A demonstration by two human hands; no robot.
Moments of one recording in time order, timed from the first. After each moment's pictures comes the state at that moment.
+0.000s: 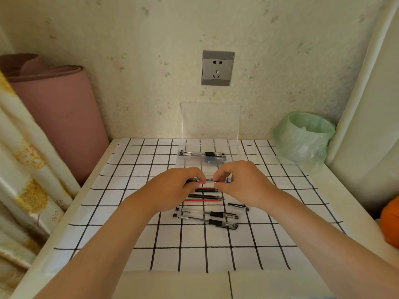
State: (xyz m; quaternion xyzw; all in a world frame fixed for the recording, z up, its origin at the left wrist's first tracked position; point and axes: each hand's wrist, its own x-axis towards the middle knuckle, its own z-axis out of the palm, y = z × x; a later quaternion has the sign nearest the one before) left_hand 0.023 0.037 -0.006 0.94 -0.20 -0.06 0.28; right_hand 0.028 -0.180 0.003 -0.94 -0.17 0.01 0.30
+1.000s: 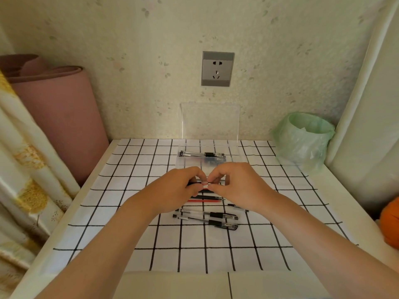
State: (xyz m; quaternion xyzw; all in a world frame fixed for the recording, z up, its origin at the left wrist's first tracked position) left_hand 0.020 0.031 -0.004 0.92 -0.20 -0.07 0.33; right_hand 0.019 -0.171 0.007 -0.91 -0.22 -0.02 0.35
